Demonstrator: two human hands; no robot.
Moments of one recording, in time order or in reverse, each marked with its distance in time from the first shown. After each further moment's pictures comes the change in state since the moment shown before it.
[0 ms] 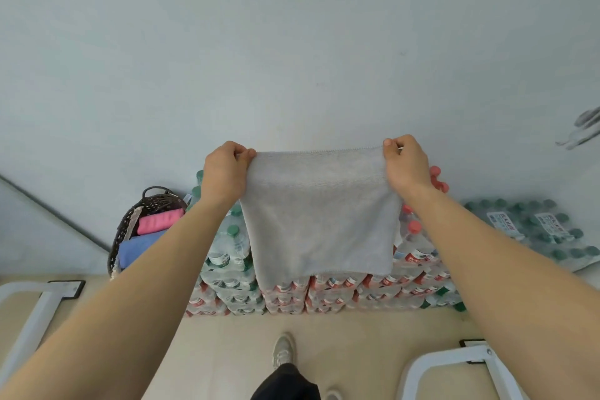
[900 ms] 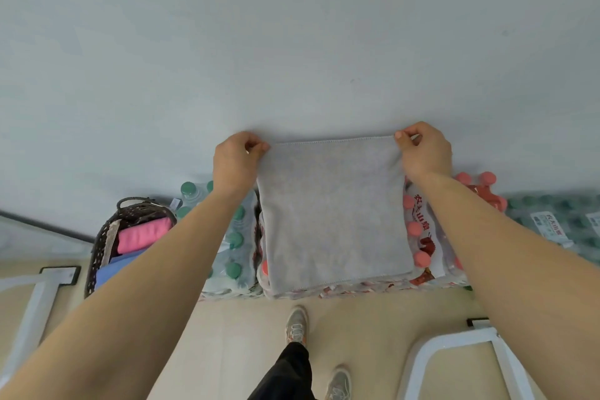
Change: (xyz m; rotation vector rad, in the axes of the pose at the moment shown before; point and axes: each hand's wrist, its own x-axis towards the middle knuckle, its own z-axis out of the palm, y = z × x) left_hand 0.151 -0.066 0.094 0.003 -0.133 -0.067; right_hand 0.150 0.036 0.106 -0.183 0.005 0.106
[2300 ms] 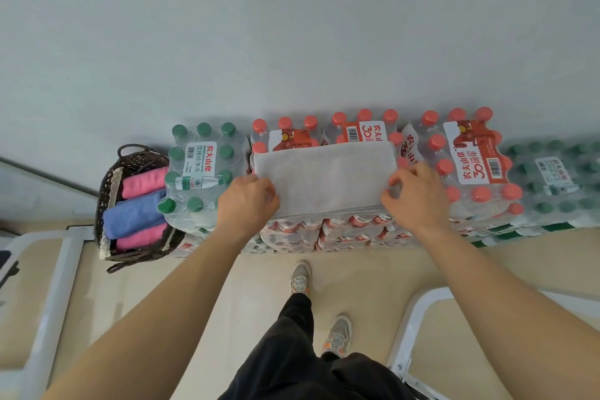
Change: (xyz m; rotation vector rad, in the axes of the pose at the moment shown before) left_hand -0.180 -0.049 0.040 0.617 -0.241 0.139; right_hand -0.146 0.136 -0.010 -0.528 -0.208 -0.227
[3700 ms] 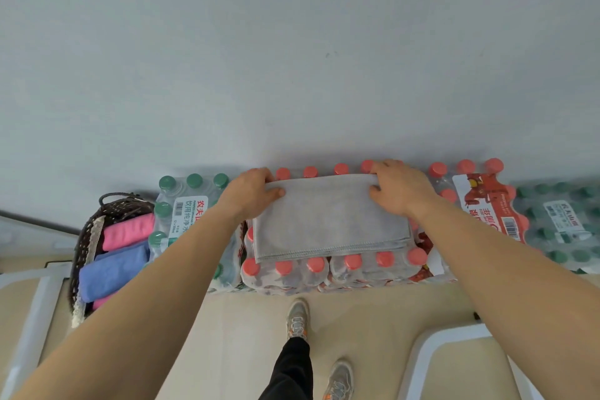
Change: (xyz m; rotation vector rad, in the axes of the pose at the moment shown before) left_hand 0.154 -0.001 -0.021 -0.159 -0.325 -0.021; right_hand 0.153 -0.036 -0.012 -0.255 -0.341 -0.189
